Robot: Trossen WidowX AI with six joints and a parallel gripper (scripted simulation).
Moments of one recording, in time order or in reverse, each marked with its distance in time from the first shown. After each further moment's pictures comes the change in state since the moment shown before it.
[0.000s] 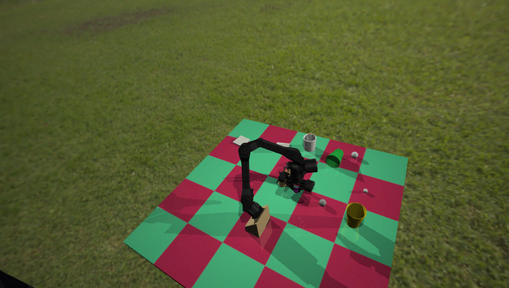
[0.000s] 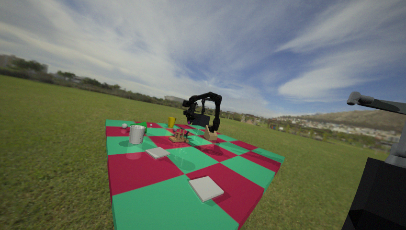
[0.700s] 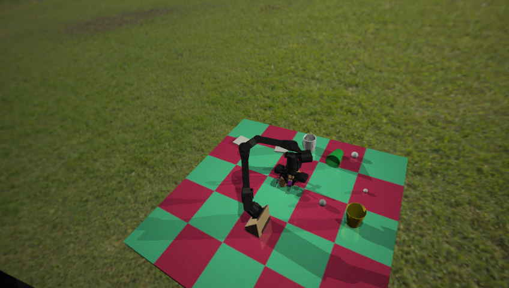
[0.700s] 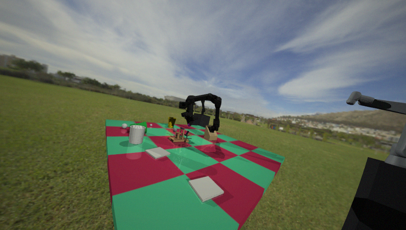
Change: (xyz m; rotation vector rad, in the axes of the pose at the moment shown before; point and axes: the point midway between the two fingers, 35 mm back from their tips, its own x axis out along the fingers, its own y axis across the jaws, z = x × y) arm 0.009 0.053 0.041 0.012 0.180 0.019
